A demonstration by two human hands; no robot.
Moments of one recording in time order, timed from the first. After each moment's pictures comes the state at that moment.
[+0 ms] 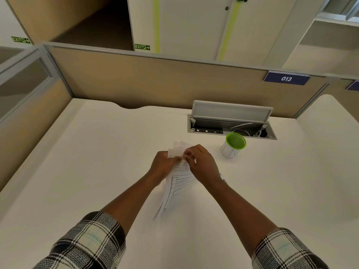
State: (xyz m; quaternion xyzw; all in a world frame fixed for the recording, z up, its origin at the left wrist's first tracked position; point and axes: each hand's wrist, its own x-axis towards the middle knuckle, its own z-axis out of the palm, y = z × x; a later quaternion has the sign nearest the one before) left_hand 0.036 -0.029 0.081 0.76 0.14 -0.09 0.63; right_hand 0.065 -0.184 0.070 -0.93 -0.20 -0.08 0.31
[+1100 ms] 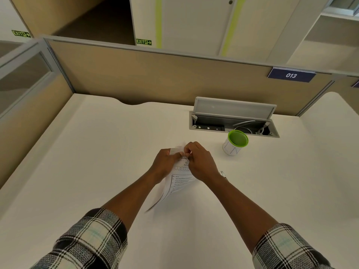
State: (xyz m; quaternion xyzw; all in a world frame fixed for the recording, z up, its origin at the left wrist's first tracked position) left_hand 0.036 -0.027 0.077 0.75 0.12 -0.10 0.65; right_hand 0.066 -0.175 0.074 -0.94 -0.21 -0.01 0.28
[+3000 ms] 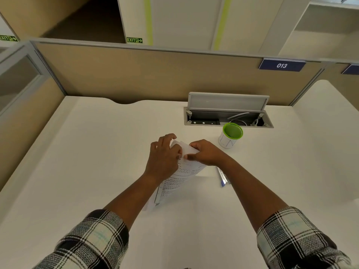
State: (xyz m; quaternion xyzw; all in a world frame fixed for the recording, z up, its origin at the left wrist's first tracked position) left_hand 0.028 -0.032 0.073 0.97 -0.10 0.14 0.16; right_hand 0.091 -0.209 0.090 -0.91 -0.19 0.21 0.31
